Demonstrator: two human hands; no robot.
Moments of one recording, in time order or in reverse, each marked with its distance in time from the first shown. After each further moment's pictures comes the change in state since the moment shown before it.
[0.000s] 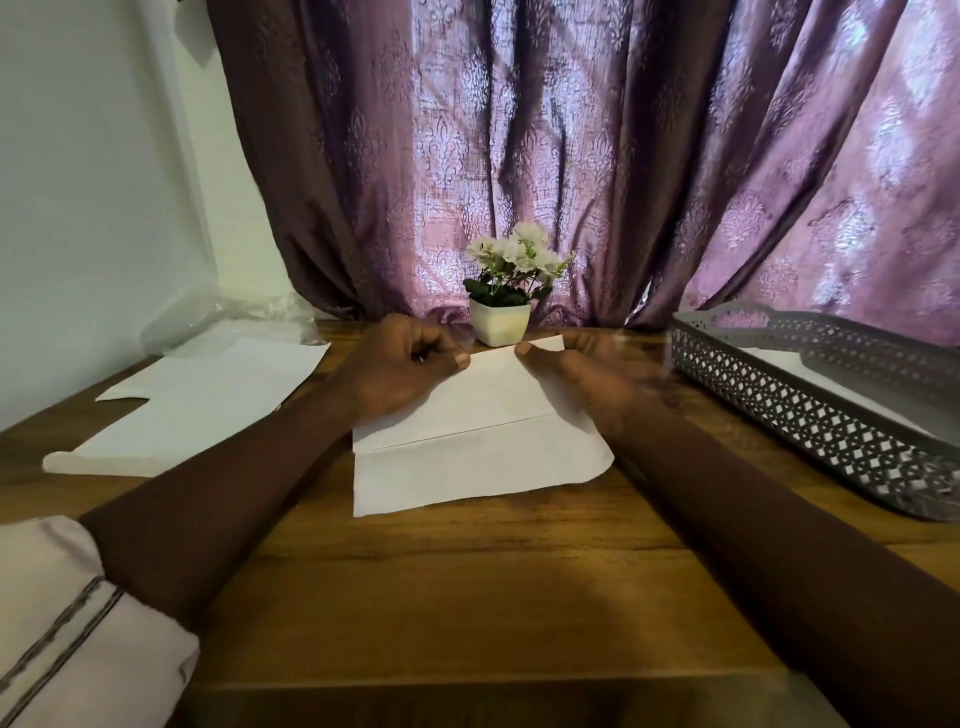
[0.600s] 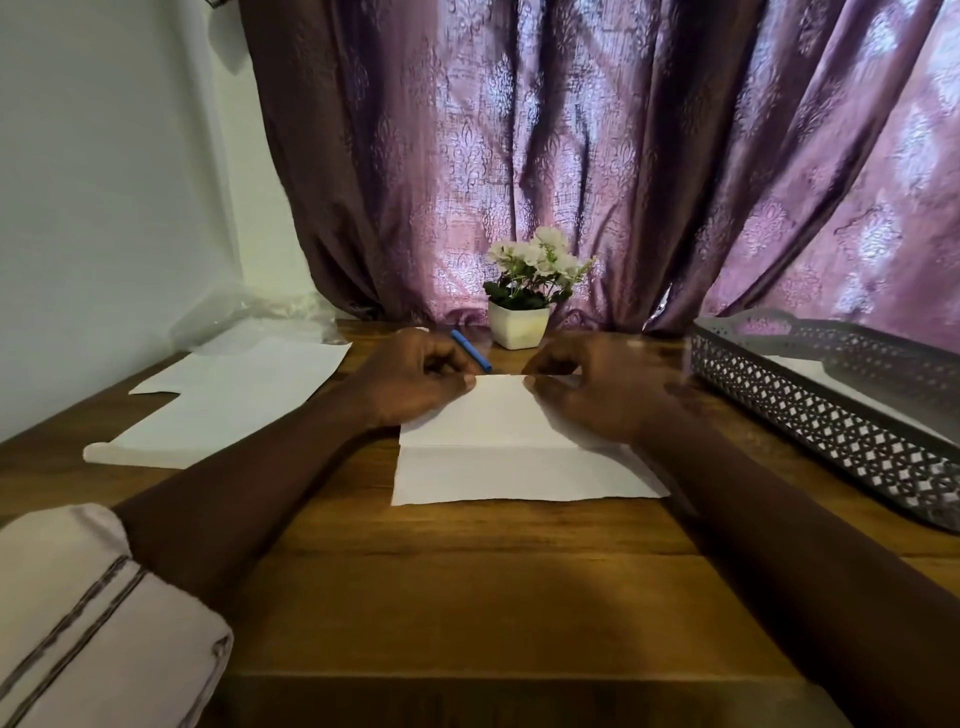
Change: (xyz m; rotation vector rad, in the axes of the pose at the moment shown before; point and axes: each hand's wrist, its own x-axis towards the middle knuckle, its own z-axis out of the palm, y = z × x) left_hand -0.008 0.000 -0.010 0.174 -0.073 -0.038; right_hand -0.011 -0.021 -0.004 -1.220 -0.078 -0.425
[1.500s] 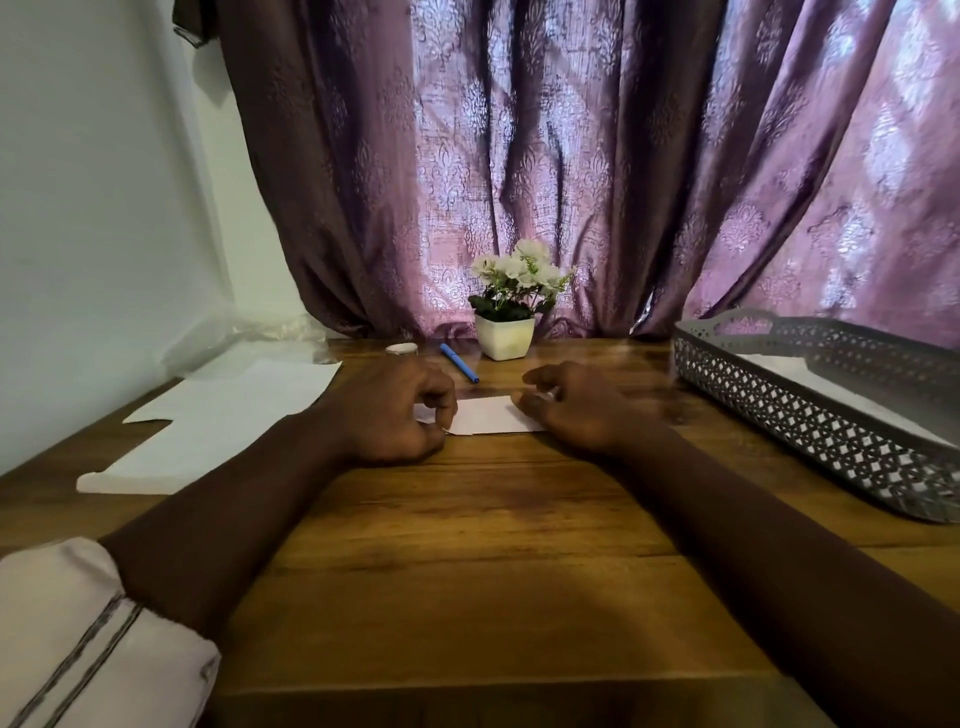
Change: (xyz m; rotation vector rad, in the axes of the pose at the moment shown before) left_hand -0.009 0.004 -0.014 0.436 -0.183 0.125; right_hand -0.004 0.010 0.013 0.113 -0.245 0.359
